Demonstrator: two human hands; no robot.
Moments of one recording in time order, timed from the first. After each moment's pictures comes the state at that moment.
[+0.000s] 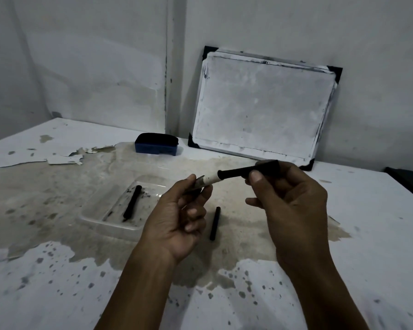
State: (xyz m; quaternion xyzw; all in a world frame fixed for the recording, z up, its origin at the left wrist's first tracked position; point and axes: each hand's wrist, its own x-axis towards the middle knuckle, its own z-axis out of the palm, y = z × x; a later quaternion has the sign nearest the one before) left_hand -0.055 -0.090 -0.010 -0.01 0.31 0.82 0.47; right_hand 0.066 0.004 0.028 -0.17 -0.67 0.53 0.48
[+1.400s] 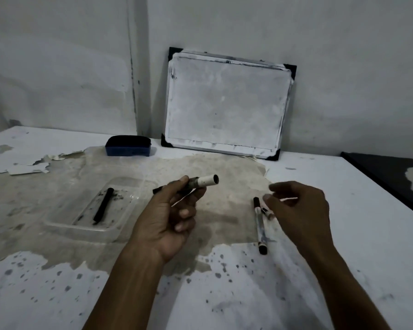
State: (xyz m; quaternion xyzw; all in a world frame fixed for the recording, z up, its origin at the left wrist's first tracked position) left_hand -0.035 -0.082 -0.011 0.05 0.35 0.79 0.50; right_hand 0.128 0.062 -0.002 -0.42 -0.75 0.30 0.41
